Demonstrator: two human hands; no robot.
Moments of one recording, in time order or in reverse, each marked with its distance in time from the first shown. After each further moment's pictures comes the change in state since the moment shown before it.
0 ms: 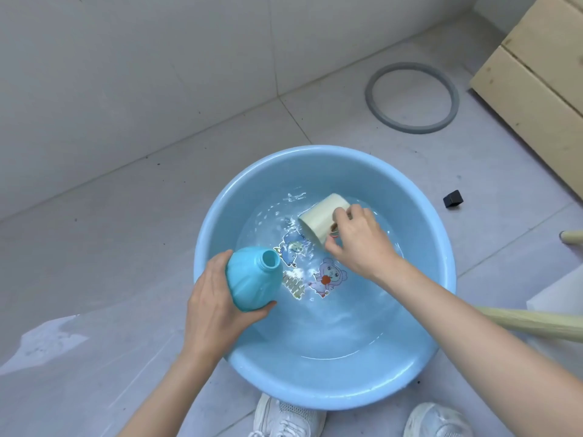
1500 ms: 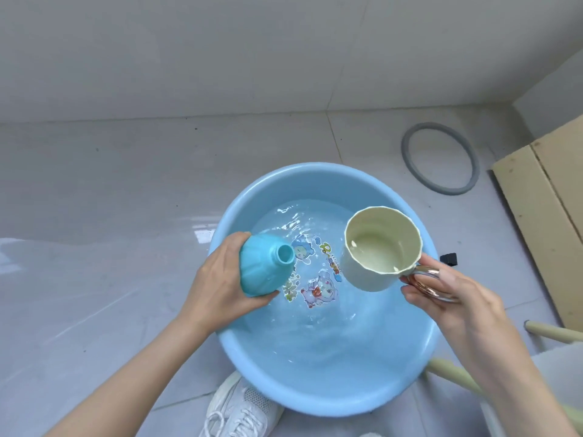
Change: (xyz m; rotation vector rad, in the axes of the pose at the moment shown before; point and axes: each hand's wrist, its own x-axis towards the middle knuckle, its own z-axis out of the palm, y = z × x) left_hand -0.003 -0.005 0.001 -0.118 0.105 0.036; right_hand -0.085 0.011 -0.126 1.393 -0.036 0.425
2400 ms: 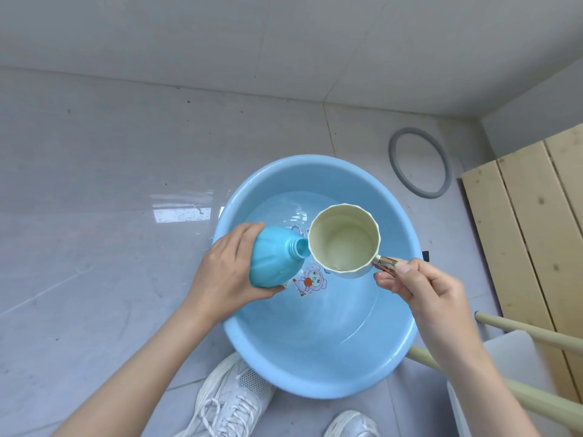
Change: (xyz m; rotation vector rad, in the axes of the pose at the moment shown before) left_hand -0.001 -0.008 0.007 -0.086 0.046 0.065; right_hand -0.012 -0.010 0.061 -0.365 0.052 -0.059
